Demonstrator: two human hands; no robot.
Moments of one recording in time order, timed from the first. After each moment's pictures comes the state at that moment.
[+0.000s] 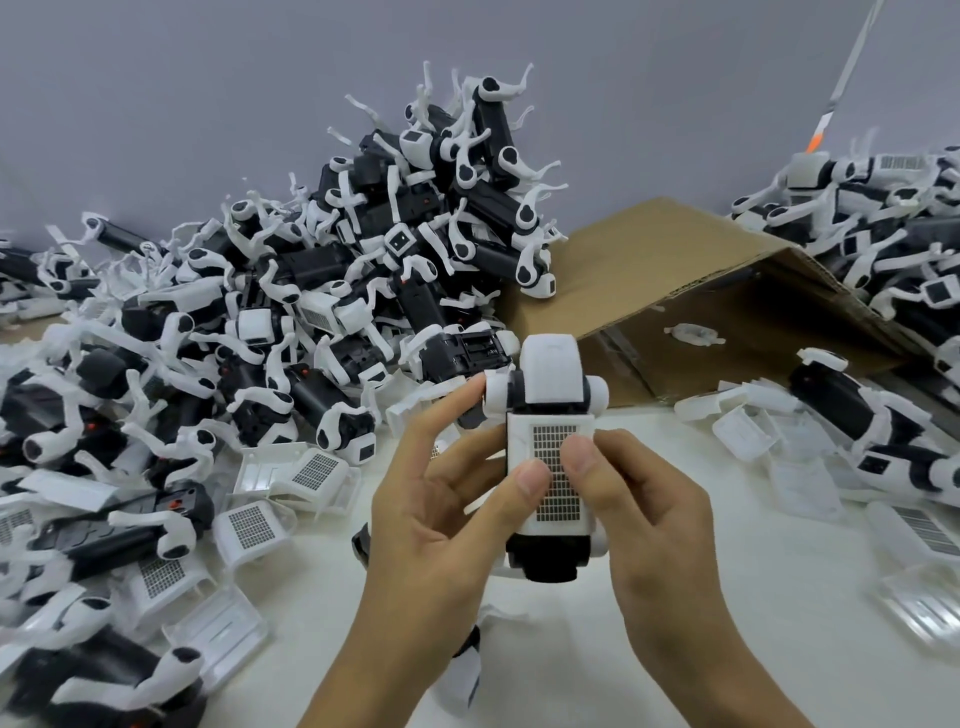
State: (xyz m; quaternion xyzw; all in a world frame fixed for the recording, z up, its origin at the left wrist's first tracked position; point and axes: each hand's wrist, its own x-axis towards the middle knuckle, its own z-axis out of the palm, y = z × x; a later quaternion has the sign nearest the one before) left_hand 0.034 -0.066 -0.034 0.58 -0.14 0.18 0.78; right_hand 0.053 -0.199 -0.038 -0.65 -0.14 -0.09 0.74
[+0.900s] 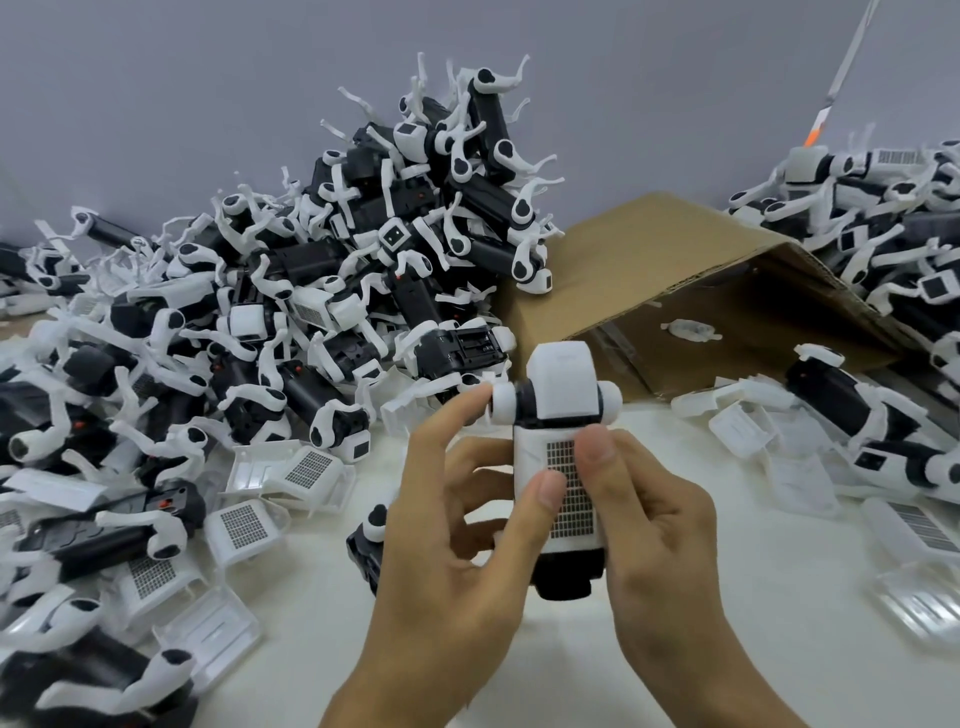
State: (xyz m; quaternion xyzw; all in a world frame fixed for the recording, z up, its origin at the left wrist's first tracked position) left_hand 0.025 -0.077 -0.041 0.69 -0.14 0.25 0.66; right_hand 0.050 -0.198 -0.039 -0.65 -0.14 -0.12 0.73
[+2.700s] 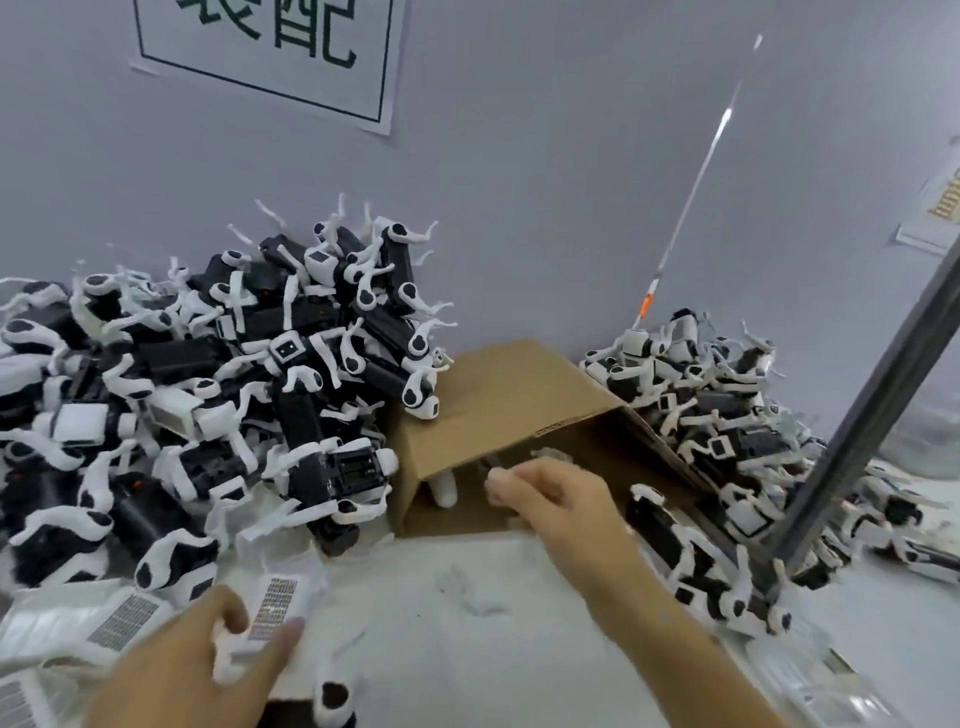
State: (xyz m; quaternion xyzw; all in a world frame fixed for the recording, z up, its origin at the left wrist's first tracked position) left_hand 0.074 -0.011 -0.061 0.89 0.15 0.13 0.41; right_hand 0.139 -0.263 0.025 -0.85 -0.09 -0.08 0.52
